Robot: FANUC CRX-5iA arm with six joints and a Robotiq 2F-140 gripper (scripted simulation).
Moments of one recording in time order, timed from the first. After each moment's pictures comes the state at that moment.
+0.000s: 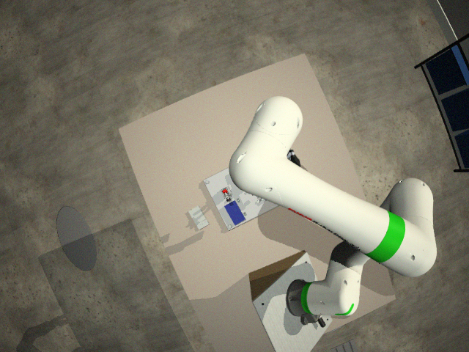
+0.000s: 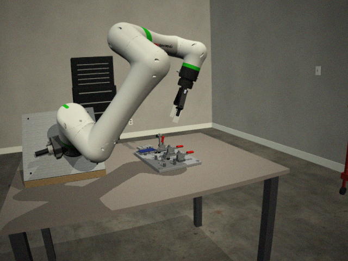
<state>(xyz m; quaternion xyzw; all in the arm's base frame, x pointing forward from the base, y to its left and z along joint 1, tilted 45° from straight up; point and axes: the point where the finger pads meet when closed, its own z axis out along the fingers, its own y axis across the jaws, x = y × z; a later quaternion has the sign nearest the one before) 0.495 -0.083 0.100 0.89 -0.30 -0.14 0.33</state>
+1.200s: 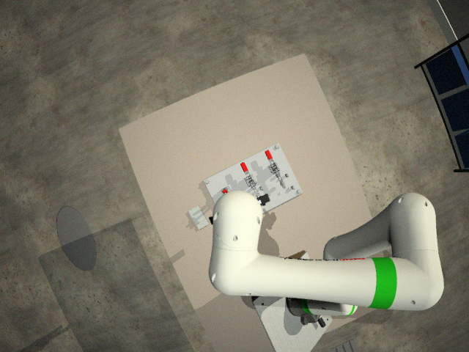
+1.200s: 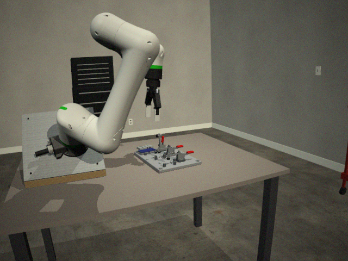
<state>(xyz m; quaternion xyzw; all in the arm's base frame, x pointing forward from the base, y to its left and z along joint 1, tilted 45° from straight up) 0.442 0.015 0.000 0.92 -0.11 -0.07 0.37</state>
